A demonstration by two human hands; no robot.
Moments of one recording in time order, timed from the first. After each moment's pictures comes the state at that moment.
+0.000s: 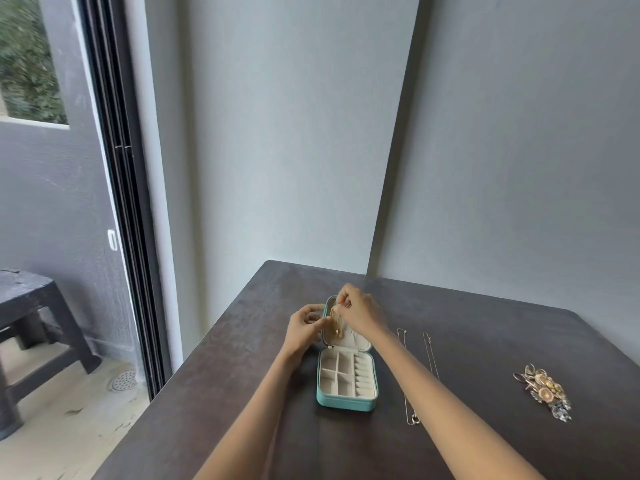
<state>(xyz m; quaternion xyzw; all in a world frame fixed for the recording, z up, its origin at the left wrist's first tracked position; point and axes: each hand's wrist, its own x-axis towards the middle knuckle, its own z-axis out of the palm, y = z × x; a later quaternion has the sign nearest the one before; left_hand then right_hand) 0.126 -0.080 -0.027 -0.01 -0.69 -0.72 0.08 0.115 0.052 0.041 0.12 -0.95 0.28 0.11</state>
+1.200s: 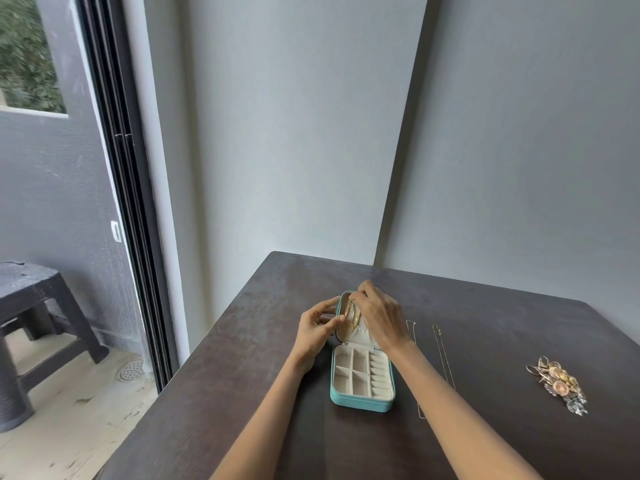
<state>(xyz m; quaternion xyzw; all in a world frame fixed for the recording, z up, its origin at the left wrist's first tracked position) 0.132 -0.074 -0.043 -0.11 -0.64 -0.76 0.11 0.114 0.072 0.011 0.27 -0.89 0.02 0.36</state>
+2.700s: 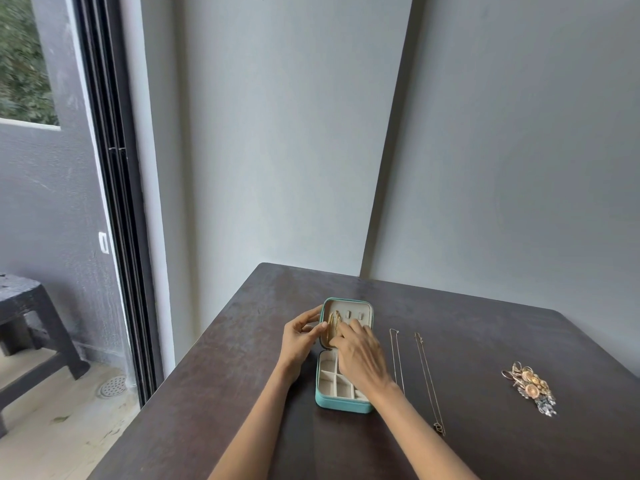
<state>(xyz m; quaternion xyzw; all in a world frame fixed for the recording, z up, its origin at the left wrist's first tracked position) 0.147 -0.072 -0.035 -0.08 -0.63 -0.76 0.14 0.162 0.069 -0.019 0.26 -0.90 -0.01 0.34</state>
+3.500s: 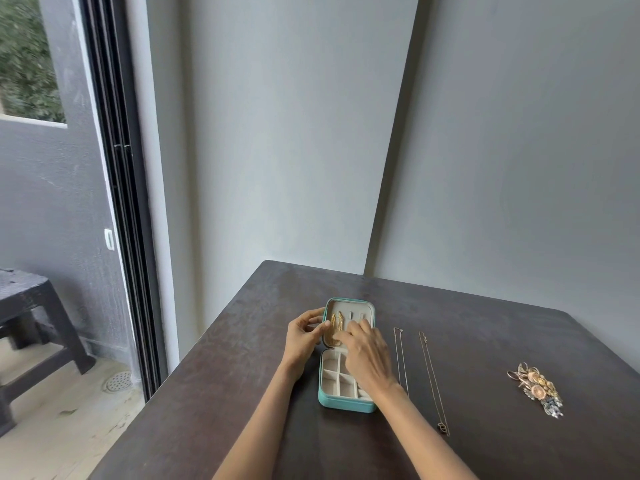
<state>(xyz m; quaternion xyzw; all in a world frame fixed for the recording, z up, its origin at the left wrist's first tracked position) 0.137 -0.073 -0.045 -0.07 -0.62 -0.77 0.13 0.162 0.068 -0.022 0.22 -0.92 0.06 0.32</state>
